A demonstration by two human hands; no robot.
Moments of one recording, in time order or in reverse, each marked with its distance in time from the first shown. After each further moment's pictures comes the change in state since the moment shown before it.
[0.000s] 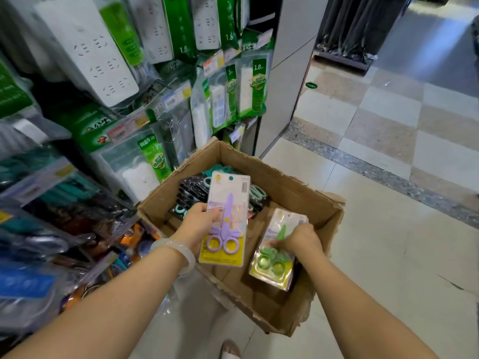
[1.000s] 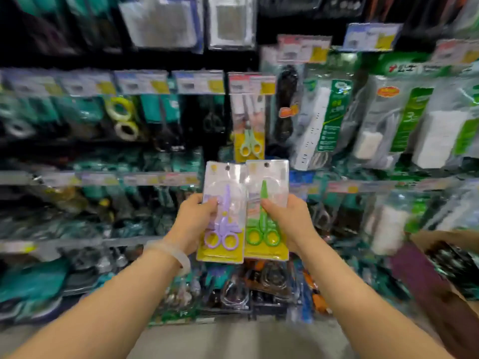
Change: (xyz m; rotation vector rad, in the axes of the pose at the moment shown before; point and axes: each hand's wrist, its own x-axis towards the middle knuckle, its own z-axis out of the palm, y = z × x) left_hand -0.397 -0.177 -0.415 -0.417 0.863 0.381; right_hand -0.548 -0.111 0.204 0.437 -0.739 -1.203
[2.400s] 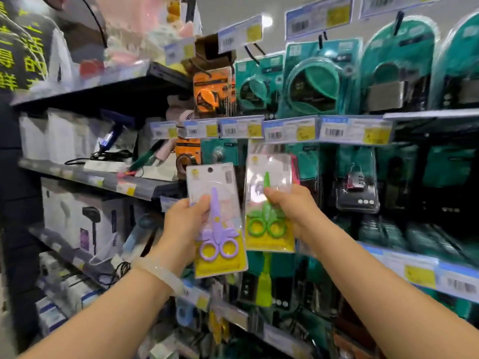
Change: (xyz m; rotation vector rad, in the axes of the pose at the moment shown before) left_hand 0.103 0.217 -0.730 -0.375 0.678 0.502; right_hand 0.035 -0.336 0.767 0.213 -0.618 -0.368
